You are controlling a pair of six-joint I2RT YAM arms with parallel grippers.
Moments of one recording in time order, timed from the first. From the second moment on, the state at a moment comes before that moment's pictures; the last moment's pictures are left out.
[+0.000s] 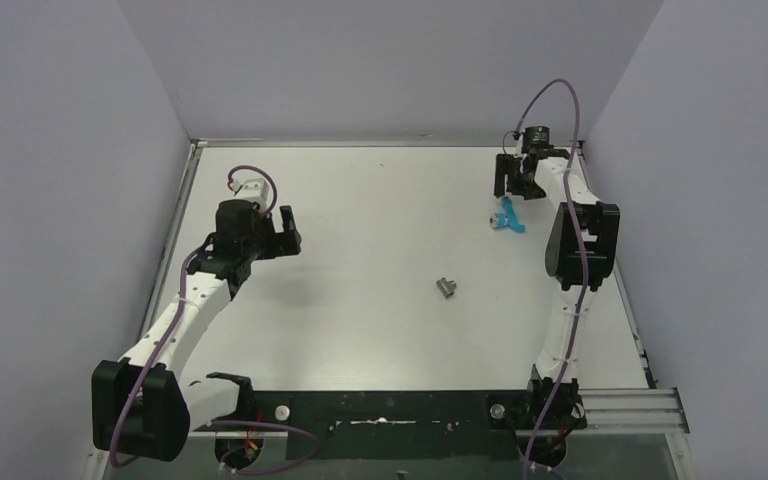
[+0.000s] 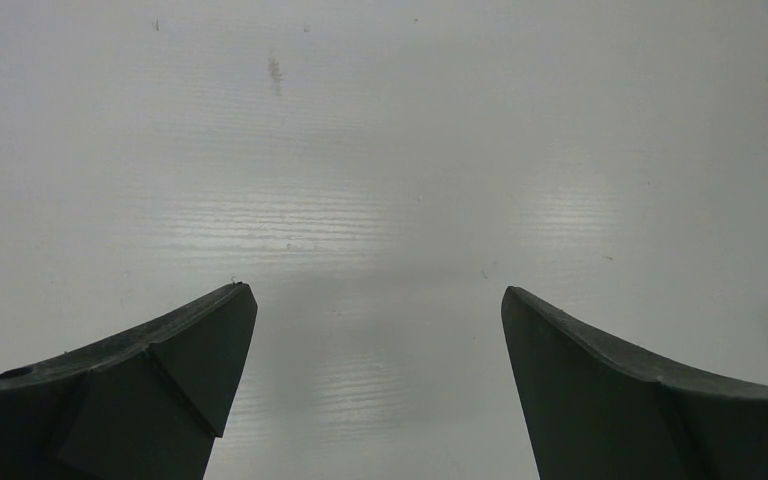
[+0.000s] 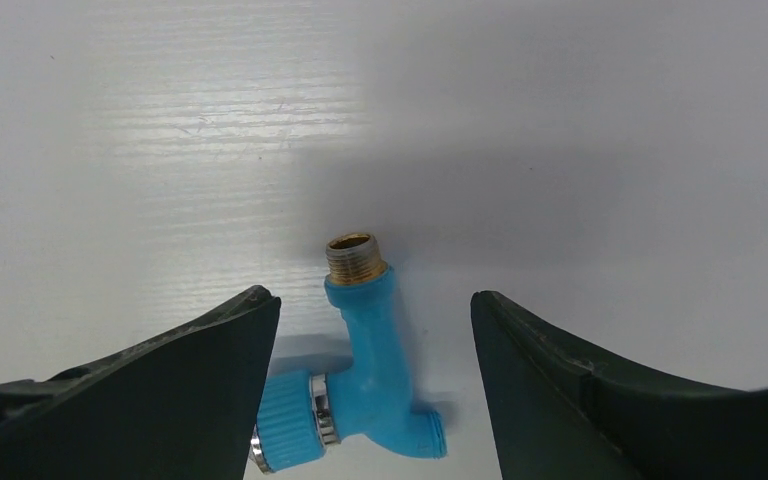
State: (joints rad) left arm -0.18 1.16 0.79 -0.24 0.00 -0.27; right arm -0.04 2.20 1.83 -0.62 0.00 0.01
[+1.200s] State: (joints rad) left arm -0.08 1.17 0.79 -0.22 0.08 -0.35; right arm -0.04 2.23 1.76 -0.63 0.05 0.08
